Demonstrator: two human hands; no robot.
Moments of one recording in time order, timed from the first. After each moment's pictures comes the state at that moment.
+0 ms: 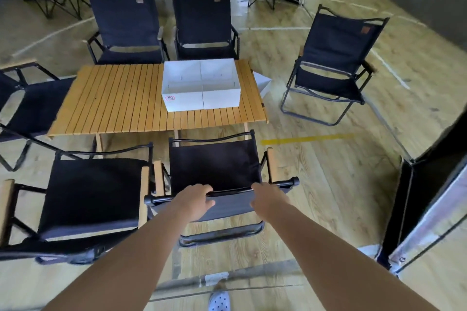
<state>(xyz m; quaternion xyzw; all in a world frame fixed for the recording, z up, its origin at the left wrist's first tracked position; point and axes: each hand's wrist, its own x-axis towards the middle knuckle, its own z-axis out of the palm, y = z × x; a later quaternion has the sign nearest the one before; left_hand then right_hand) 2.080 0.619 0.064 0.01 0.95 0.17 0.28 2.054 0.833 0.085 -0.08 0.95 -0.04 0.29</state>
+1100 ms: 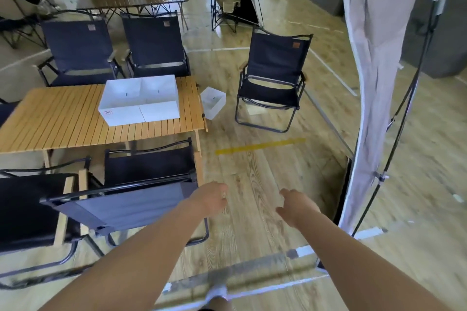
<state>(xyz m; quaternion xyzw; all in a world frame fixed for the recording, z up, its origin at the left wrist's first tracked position) 2.084 0.985 0.105 0.09 0.94 0.19 0.26 2.106 1.230 0.131 0.04 0.97 -0.06 0.24</state>
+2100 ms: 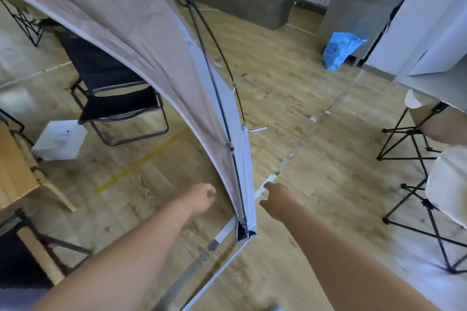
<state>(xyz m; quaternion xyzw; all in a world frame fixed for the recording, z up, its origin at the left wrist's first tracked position) 2.050 1.426 0.092 0.26 0.89 0.16 0.34 2.192 1.623 0.120 0.29 0.92 -0.16 0.22</state>
